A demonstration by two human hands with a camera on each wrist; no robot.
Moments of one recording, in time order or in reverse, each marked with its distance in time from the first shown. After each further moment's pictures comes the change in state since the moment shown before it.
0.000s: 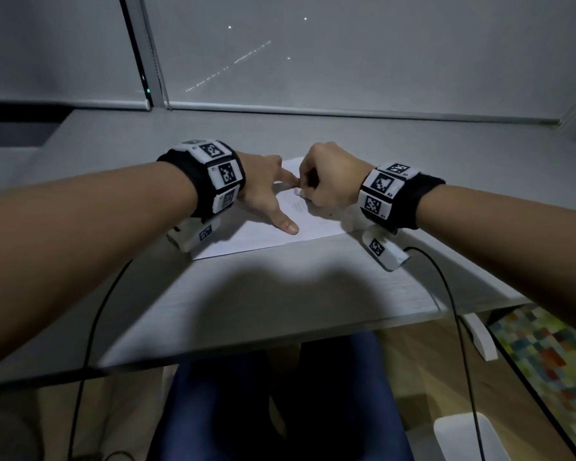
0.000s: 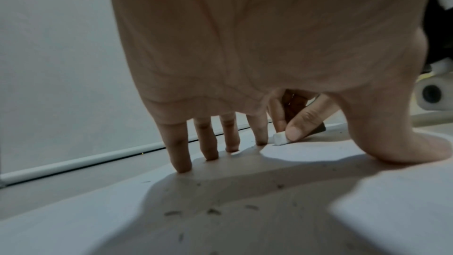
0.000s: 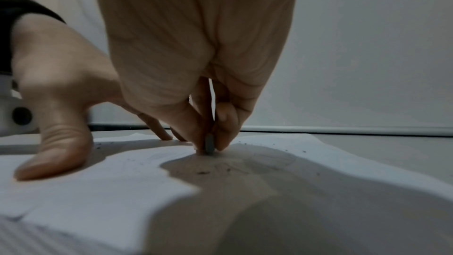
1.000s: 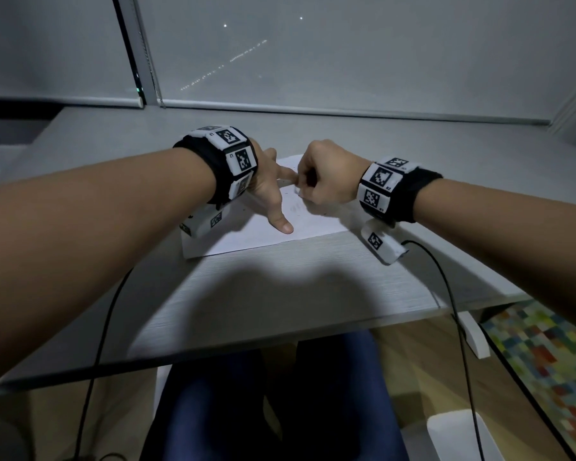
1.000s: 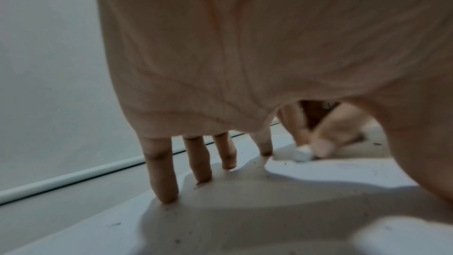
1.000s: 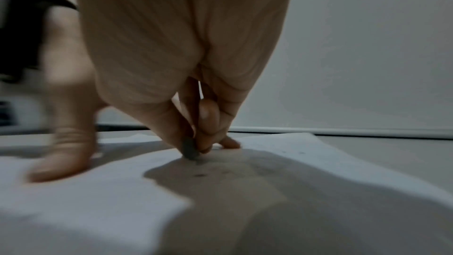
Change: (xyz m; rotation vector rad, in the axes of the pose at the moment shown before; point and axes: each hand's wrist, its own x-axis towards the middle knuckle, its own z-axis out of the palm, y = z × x) left_hand 0.000 0.027 -0.019 0.127 -0.120 -0.183; right_hand -0.009 -0.004 -0.012 0.024 -0.046 -0.044
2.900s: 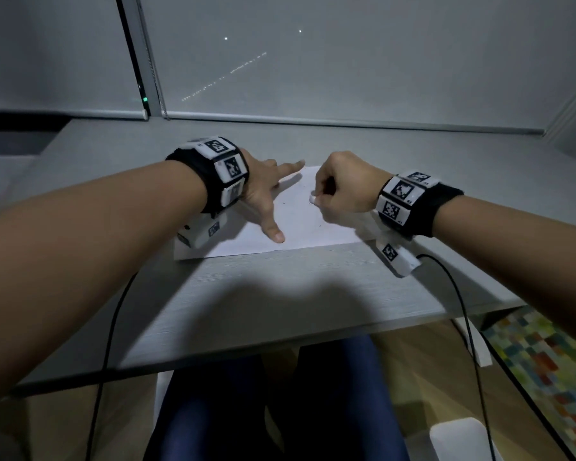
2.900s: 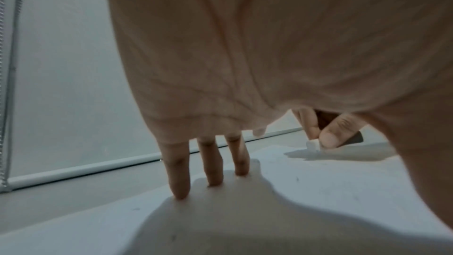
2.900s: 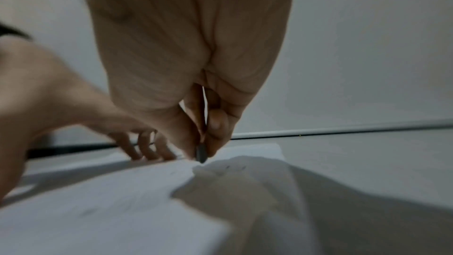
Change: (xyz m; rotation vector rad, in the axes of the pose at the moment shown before) left_hand -0.006 -0.013 0.001 -0.125 0.036 0.081; right_hand -0.007 0.034 -0.005 -0.014 0.028 0.014
